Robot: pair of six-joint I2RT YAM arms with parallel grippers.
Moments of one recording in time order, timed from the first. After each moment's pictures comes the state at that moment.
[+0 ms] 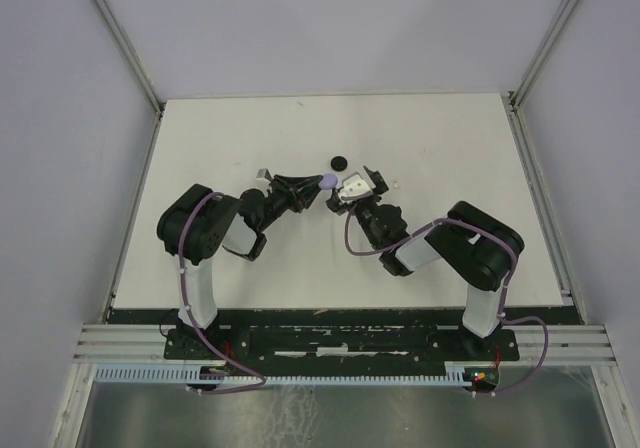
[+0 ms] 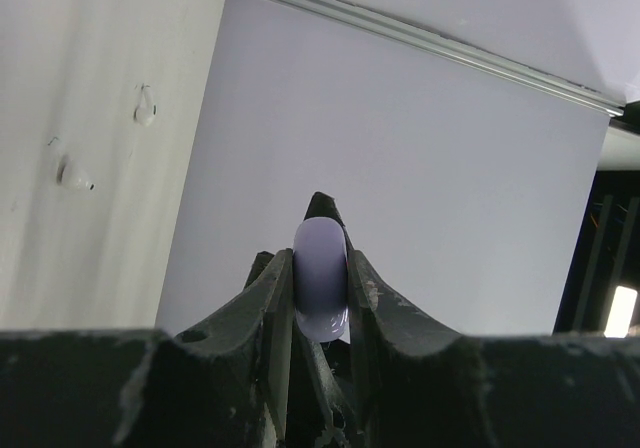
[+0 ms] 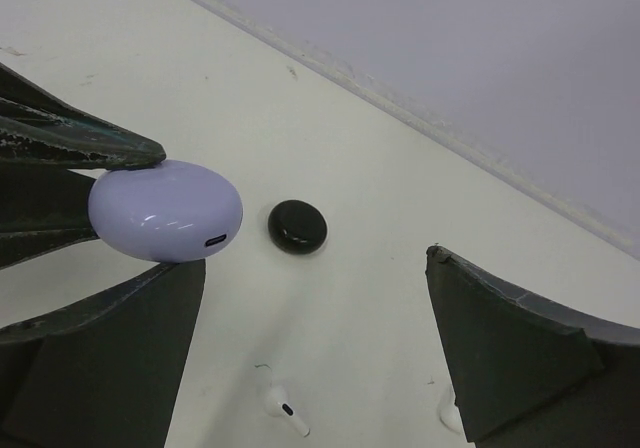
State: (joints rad) left arm -0.41 1.99 0.57 1.44 0.34 -1.86; right arm 0.79 1.87 0.61 1.38 0.36 -0.42
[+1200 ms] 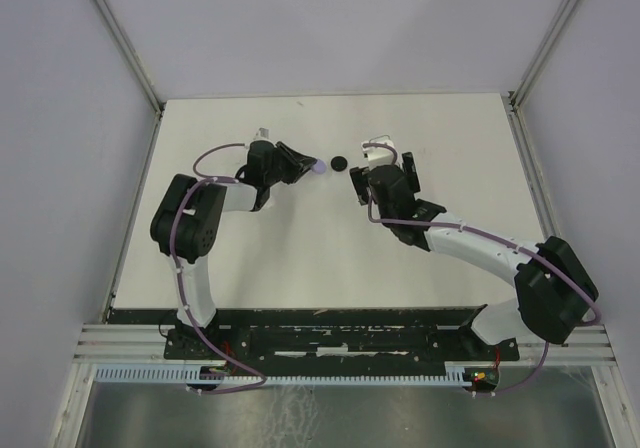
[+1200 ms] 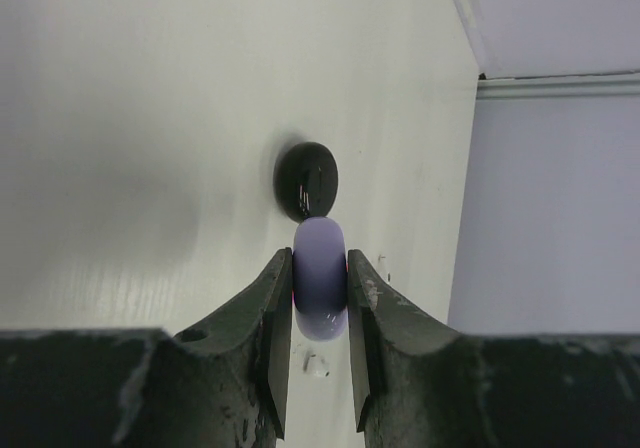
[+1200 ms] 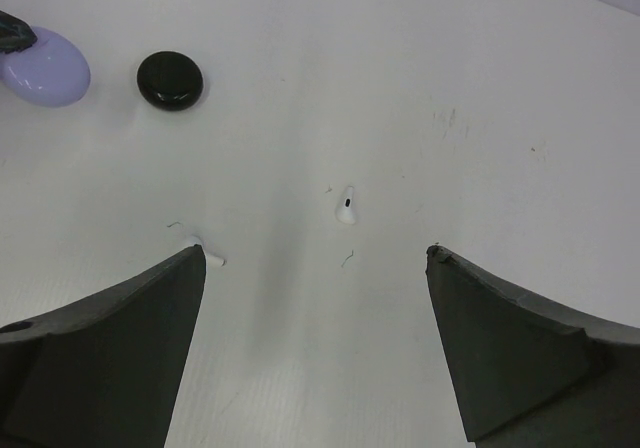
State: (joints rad) left arm -0.33 1.98 1.00 0.60 0.24 -1.13; right arm 0.75 1.43 0.89 0.08 0.66 0.02
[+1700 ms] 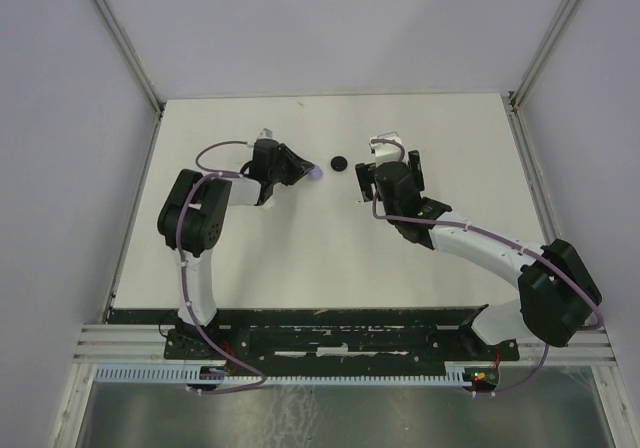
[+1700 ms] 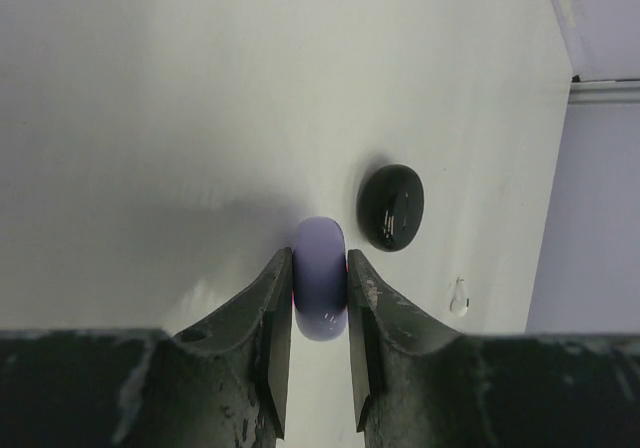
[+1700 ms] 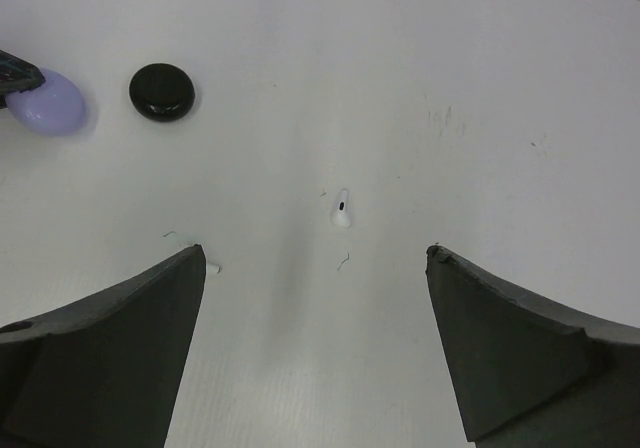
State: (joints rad) left arm -0.33 2.04 1.10 0.44 0.16 -1.00; right arm 0.71 1.41 0.88 0.08 0.63 0.05
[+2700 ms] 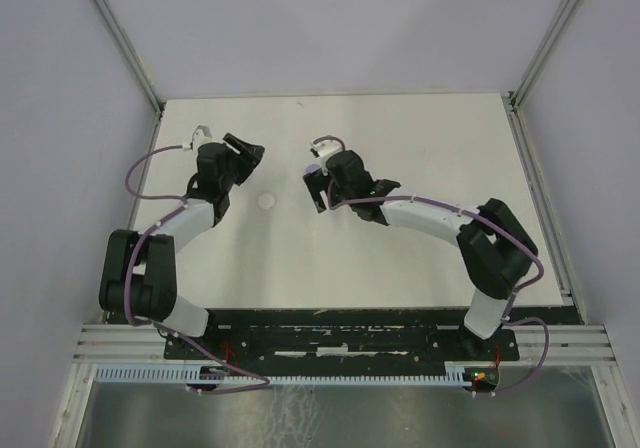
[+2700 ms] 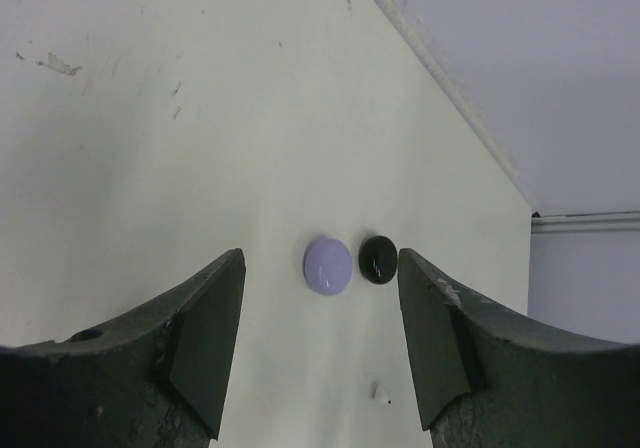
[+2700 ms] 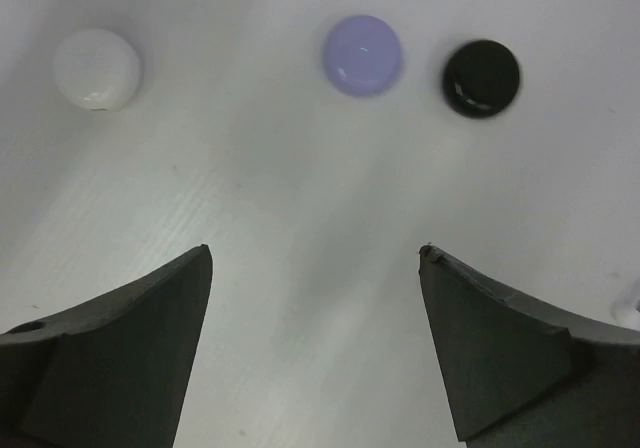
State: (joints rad) left arm -0.15 1.55 0.84 0.34 -0.02 -0.91; right arm 0.77 1.72 1.16 -0.04 0.24 0.11
